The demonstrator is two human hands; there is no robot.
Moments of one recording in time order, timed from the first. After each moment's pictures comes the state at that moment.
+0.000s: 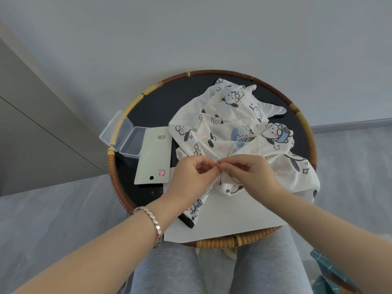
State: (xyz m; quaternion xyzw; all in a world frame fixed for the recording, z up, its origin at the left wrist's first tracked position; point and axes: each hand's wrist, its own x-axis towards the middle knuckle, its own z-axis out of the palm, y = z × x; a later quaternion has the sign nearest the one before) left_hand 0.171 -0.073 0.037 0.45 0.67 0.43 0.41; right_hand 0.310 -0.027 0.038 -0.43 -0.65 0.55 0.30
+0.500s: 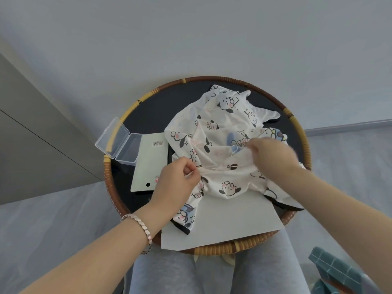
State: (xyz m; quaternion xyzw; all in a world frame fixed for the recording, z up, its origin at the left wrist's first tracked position) left_hand 0.151 -0.076 0.033 0.50 0.74 0.34 0.29; right_hand 0.335 0.037 0.042 -0.58 -0.81 0.10 0.01
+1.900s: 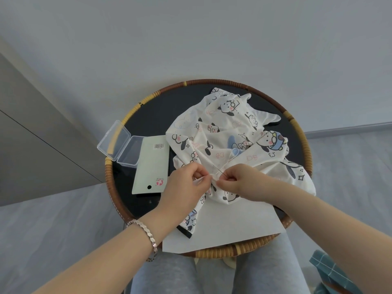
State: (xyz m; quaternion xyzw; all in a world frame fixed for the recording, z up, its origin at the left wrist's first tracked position) left_hand 0.162 -0.079 0.038 0.52 0.70 0.36 0.32; right_hand 0.307 -0.006 0.049 -0.45 -0.73 0.51 0.00
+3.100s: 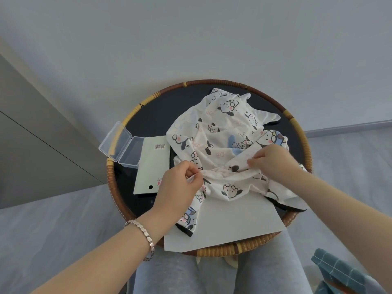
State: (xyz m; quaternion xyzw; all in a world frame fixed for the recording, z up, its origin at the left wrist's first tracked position) left_hand 0.153 -0.082 0.036 0.51 0.73 0.36 0.27; right_hand 0.339 0.036 0.041 -0.65 -0.69 0.31 0.03
